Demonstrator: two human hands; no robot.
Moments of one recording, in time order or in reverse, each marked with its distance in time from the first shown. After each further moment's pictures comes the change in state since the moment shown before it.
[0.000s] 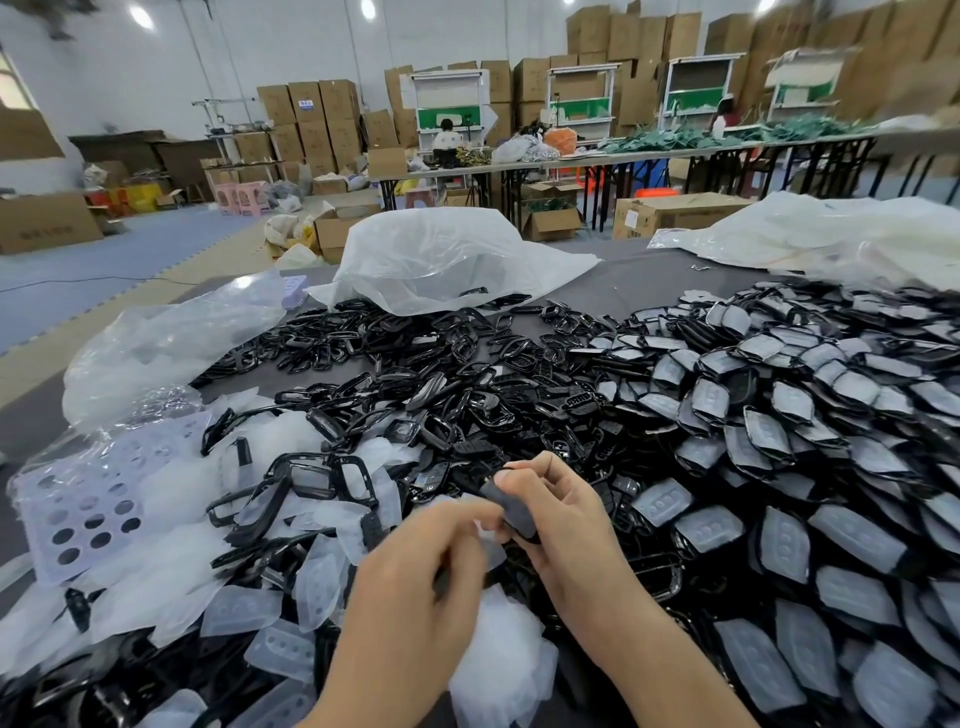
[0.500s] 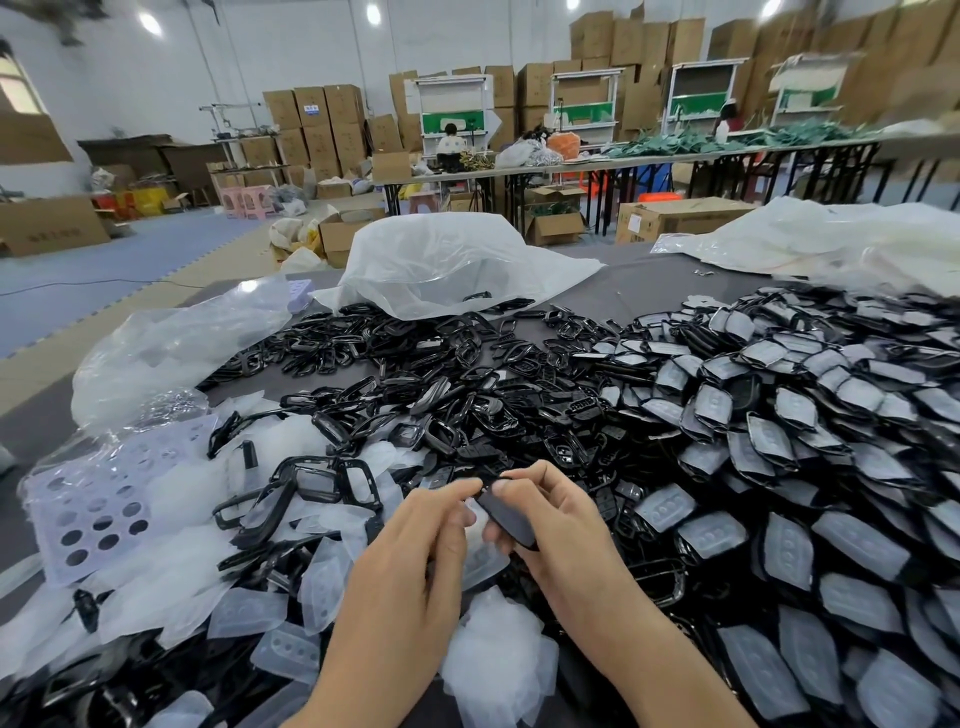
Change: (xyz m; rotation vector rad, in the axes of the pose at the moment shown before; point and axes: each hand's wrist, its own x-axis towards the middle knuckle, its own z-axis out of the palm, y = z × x) left_hand 0.004 -0.006 -0.007 0.102 -0.041 -0.004; right_hand -0.002 0.002 0.002 -0.038 -0.066 -0.004
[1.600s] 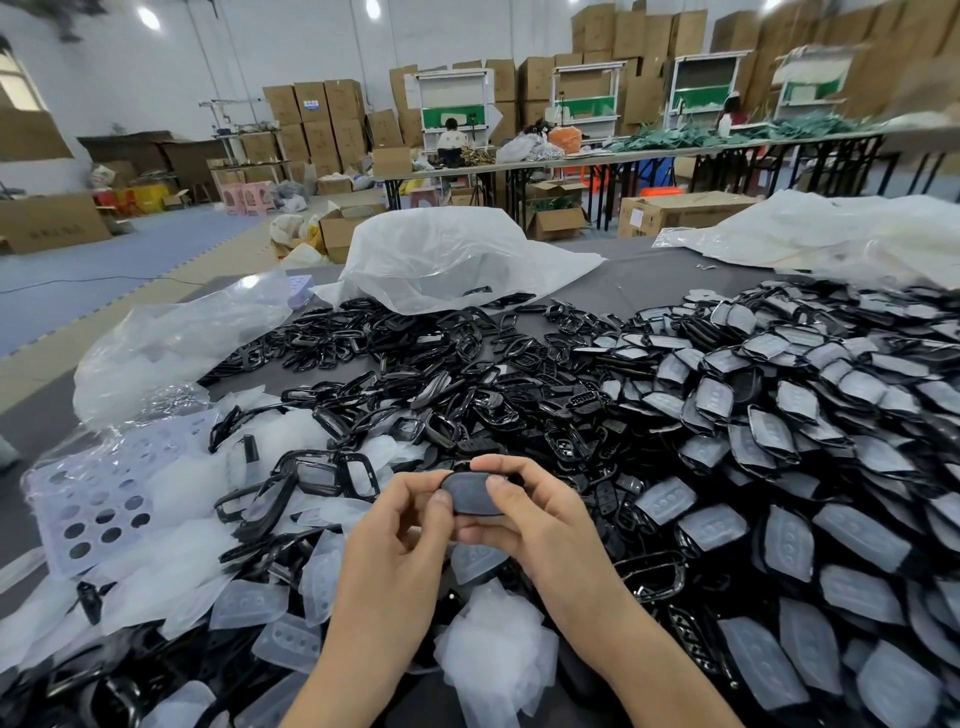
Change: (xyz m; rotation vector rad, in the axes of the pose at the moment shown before) left_hand 0.009 -0.002 0.007 -0.437 0.089 -0.384; right_hand -0.003 0.007 0.003 0.050 -0.094 -0.053
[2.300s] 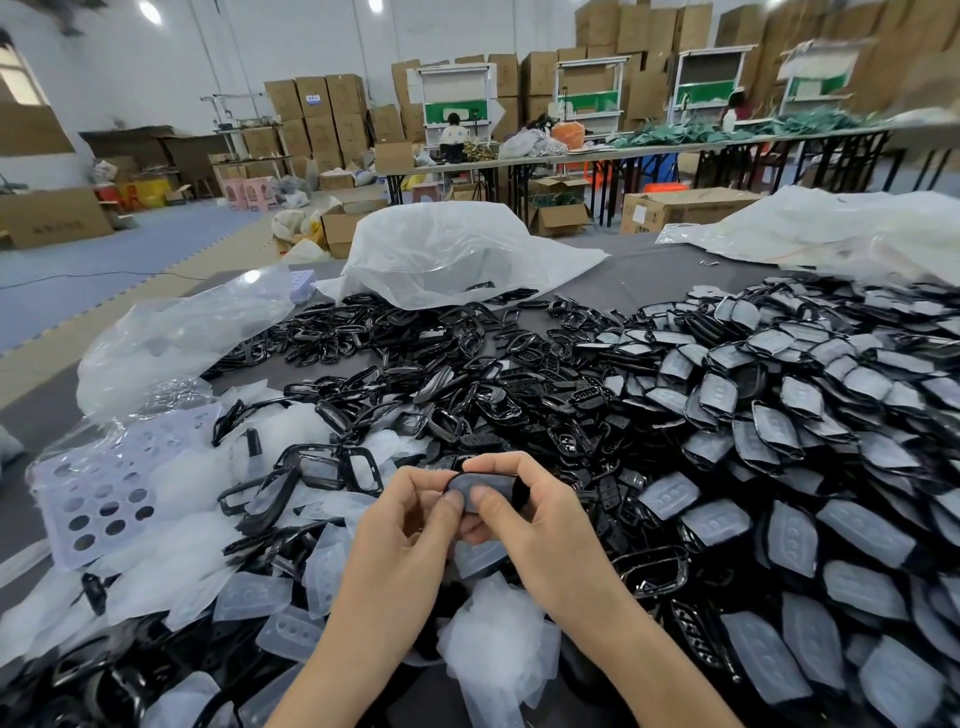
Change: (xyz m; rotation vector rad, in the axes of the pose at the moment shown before) left_hand 0.001 -0.001 -0.004 -0.087 -0.104 -0.089; right_hand -0.001 0.003 0.001 -0.354 -0.004 -0.114
